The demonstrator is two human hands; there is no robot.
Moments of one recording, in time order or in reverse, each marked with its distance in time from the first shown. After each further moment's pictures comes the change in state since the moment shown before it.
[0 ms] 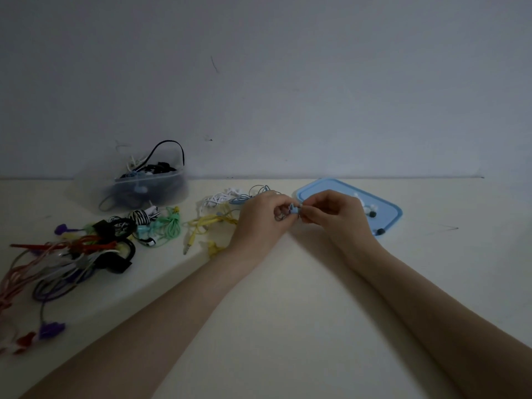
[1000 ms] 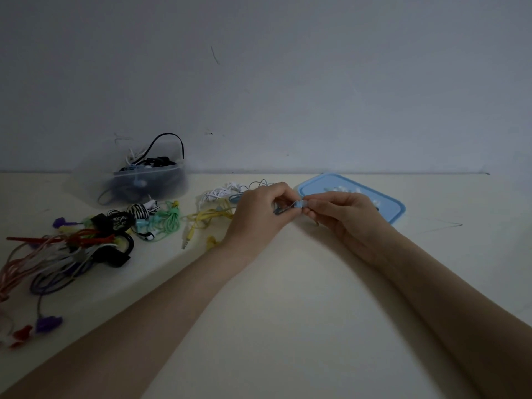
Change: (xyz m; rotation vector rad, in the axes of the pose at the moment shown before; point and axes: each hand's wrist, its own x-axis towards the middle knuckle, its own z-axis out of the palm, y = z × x) left_hand -0.004 0.000 -0.007 -0.086 0.023 0.035; right_hand 0.000 -0.010 -0.013 0.477 -0.158 0.311
